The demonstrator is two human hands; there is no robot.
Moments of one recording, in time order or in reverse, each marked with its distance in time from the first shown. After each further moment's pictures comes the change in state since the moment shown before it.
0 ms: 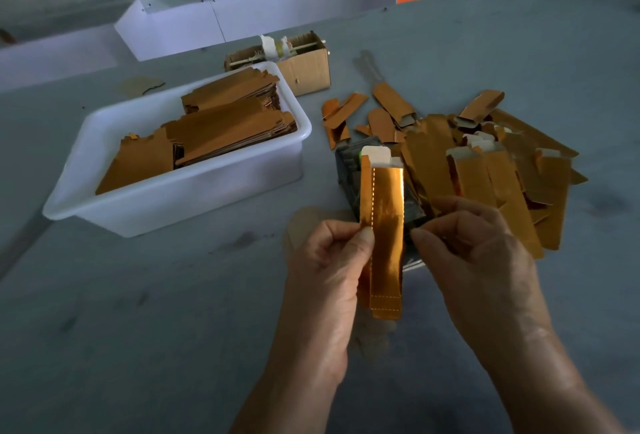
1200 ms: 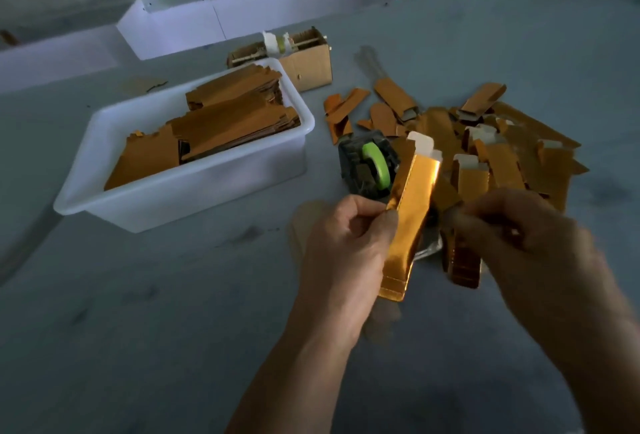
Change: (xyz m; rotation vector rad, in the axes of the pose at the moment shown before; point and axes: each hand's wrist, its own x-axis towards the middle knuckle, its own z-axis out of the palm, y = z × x) left_hand 0.006 0.015 0.009 0.324 -0.090 0.019; right_hand -0.003 0.000 -0.037 -0.029 -0.037 -0.105
